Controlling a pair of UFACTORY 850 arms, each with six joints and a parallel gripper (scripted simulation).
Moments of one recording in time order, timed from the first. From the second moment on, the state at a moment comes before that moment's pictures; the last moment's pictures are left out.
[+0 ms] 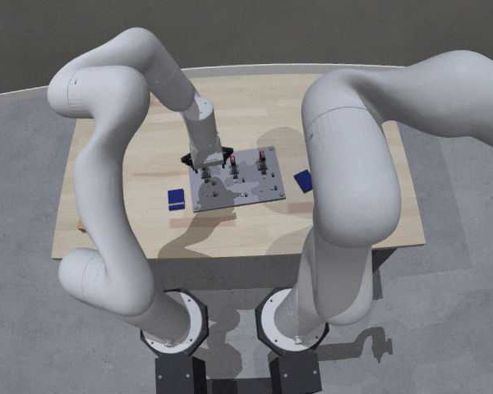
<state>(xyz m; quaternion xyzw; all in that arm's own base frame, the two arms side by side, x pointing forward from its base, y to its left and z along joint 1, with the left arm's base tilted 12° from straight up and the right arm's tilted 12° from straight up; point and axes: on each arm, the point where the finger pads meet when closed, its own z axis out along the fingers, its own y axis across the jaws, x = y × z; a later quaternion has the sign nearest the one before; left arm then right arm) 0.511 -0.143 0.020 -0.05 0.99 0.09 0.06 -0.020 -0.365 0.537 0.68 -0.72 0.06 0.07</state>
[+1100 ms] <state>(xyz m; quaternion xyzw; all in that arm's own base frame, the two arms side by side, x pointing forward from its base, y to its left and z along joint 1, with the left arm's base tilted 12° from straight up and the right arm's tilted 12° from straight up) 0.527 -0.428 -0.033 -0.05 0.99 0.09 0.06 -0.020 -0.365 0.537 0.68 -0.72 0.06 0.07</state>
